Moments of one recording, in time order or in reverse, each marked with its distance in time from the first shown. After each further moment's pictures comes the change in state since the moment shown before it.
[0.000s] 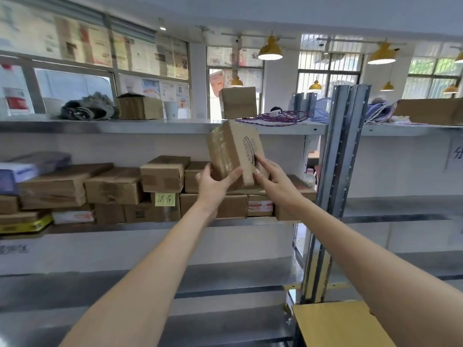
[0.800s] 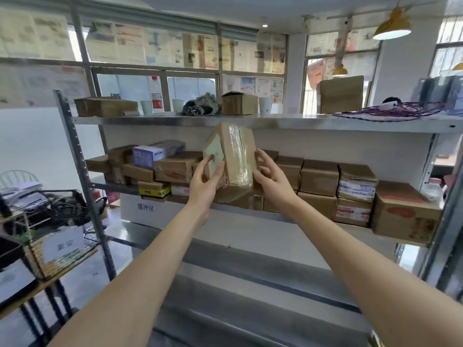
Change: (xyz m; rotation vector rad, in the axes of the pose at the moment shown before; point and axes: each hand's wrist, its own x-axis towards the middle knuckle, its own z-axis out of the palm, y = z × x) left_hand -0.076 0.037 -0.183 0.007 0.399 0.061; right_hand 0.013 -0.084 0.163 0.516 -0.326 -0.096
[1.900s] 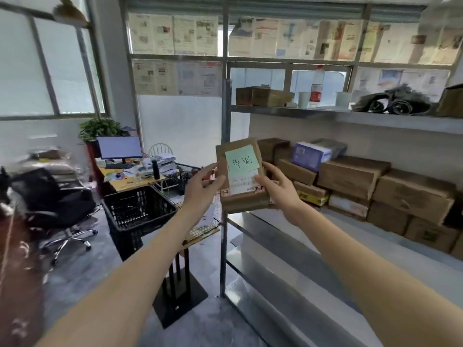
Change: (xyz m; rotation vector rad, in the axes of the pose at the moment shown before) left_hand 0.038 0.054 -0.524 0.513 0.417 0.079; right_hand 0.125 -0.020 0.515 0.205 -0.368 0.192
